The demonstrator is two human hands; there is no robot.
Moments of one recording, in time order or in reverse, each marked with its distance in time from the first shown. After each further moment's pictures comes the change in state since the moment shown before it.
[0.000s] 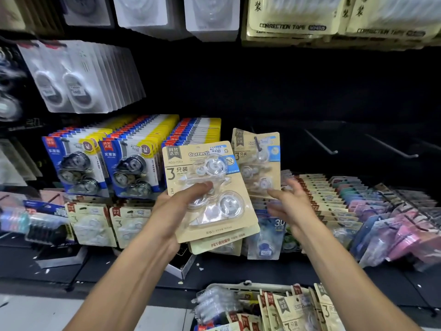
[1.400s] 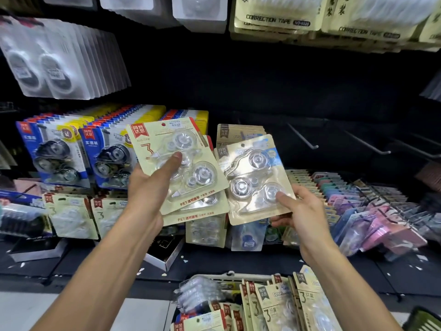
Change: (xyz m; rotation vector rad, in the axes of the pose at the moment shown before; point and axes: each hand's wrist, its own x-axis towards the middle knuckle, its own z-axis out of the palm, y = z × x) left_hand 0.007 0.009 0.009 -0.064 0.176 0.250; right_hand -0.075 -0.012 -0.041 0.034 0.034 -0.182
